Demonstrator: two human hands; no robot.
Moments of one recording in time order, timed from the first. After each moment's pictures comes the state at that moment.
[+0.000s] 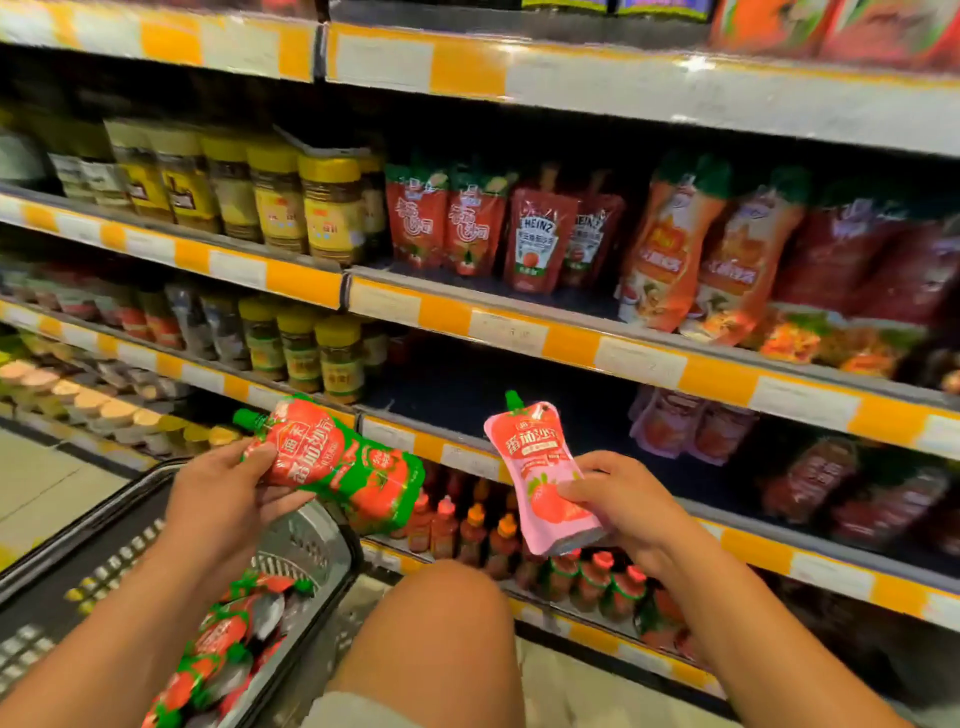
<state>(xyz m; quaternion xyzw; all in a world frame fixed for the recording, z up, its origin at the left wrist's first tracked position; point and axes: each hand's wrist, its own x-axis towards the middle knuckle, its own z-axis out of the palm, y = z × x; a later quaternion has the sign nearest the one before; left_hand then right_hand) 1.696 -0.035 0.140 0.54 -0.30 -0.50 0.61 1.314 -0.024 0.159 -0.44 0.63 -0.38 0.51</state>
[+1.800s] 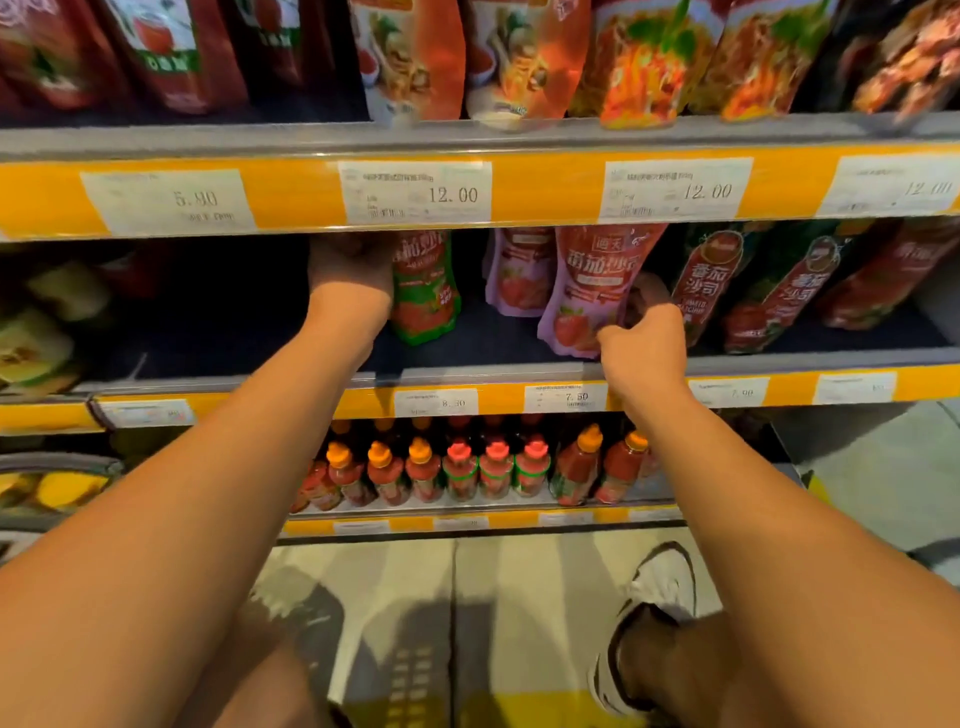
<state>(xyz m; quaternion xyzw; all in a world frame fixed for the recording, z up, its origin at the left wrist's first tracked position) 1.361 -0.220 0.109 0.47 -0.57 -0.42 0.52 1.137 -0.071 0.078 -0.35 0.76 -0.53 0.15</state>
